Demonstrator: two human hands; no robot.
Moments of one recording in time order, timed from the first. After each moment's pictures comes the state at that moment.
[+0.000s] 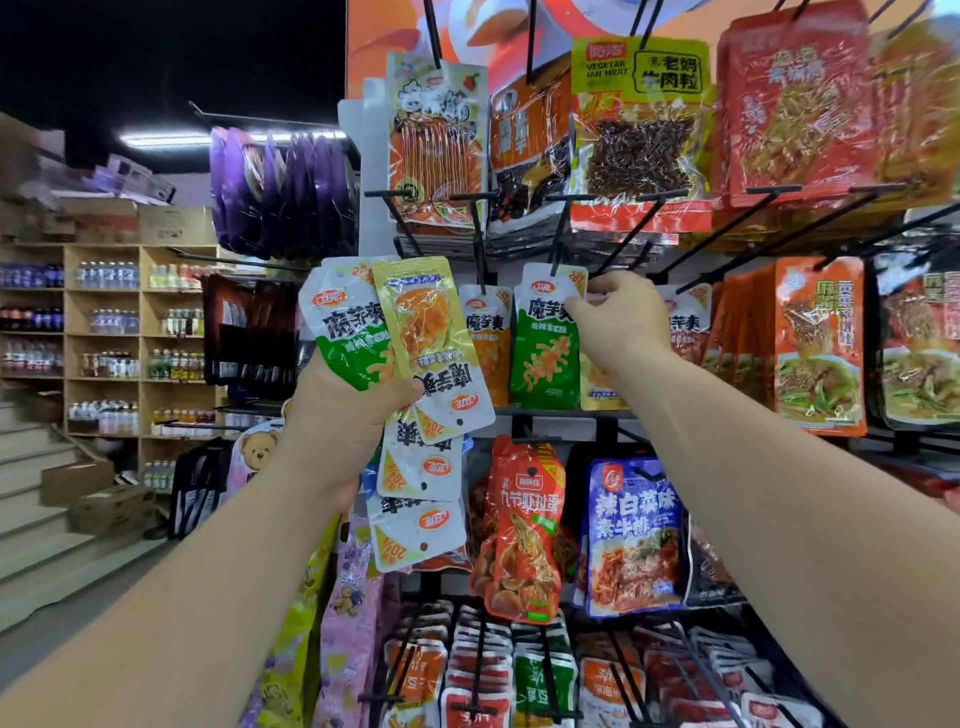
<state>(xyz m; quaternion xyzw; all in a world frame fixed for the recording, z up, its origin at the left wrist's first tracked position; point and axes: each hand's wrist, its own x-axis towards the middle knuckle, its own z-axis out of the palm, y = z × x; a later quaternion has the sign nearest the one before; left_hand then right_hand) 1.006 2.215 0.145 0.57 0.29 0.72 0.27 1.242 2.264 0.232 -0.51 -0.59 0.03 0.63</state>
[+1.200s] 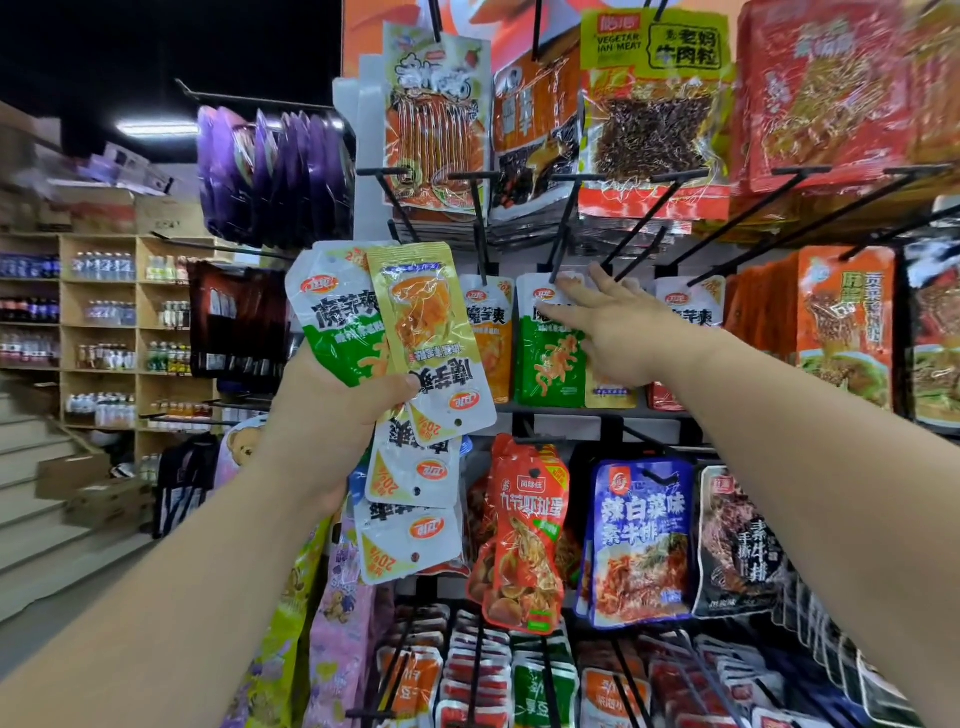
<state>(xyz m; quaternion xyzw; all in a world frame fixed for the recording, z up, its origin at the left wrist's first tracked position) 1.005 2.215 0.144 0.59 0.28 0.72 0.24 1.282 2.314 0.244 -0.56 -0.77 -0.32 0.08</state>
